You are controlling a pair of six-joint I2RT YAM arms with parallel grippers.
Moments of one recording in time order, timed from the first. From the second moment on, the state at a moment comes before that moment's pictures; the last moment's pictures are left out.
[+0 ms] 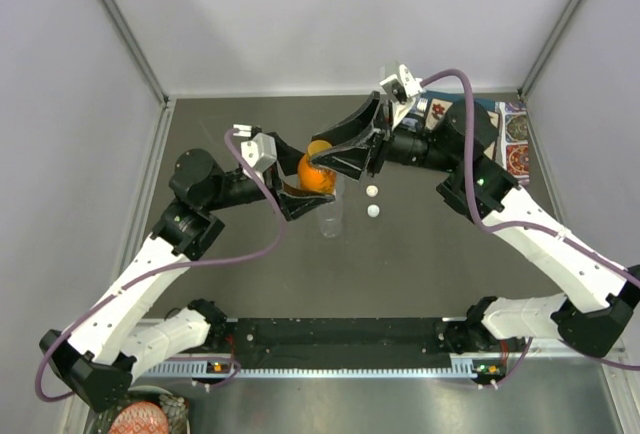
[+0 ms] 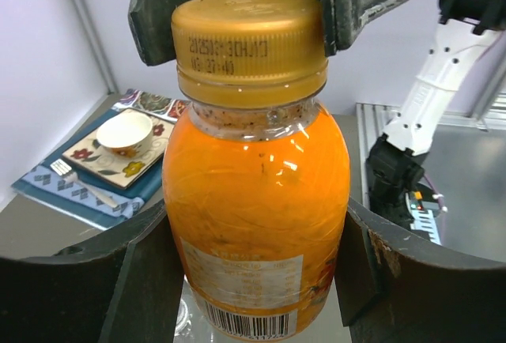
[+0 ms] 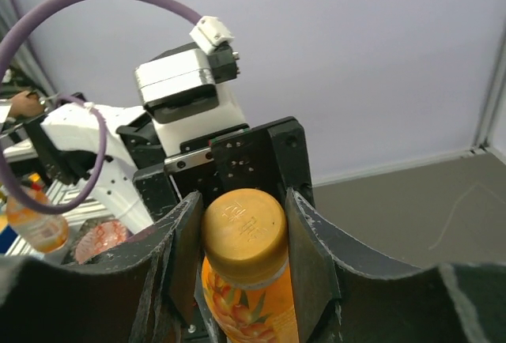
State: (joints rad) left arm -0.57 0.94 1.00 0.14 0.83 -0.12; right arm 0.81 1.23 1.40 0.12 -0.68 0.34
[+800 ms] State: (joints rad) left arm -0.56 0.92 1.00 -0.03 0.43 0.02; right arm 1.08 1.35 1.59 -0.23 0.22 0.25
